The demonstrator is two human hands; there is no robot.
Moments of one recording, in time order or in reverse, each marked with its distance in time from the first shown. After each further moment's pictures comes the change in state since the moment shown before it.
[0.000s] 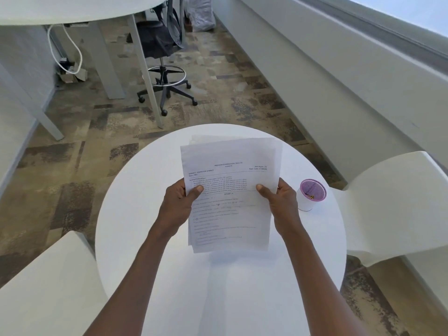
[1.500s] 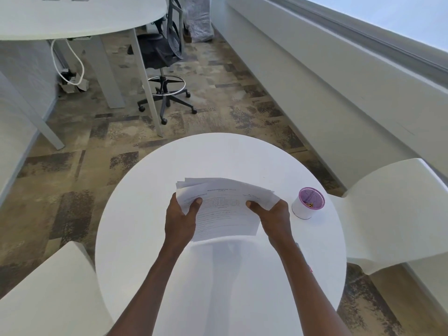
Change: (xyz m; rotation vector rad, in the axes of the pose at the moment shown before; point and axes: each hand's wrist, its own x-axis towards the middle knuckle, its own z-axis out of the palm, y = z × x) left_hand -0.011 -0.012 0.016 0.211 0.330 0.043; right_hand -0.014 0.003 0.013 -0.183 0.076 -0.043
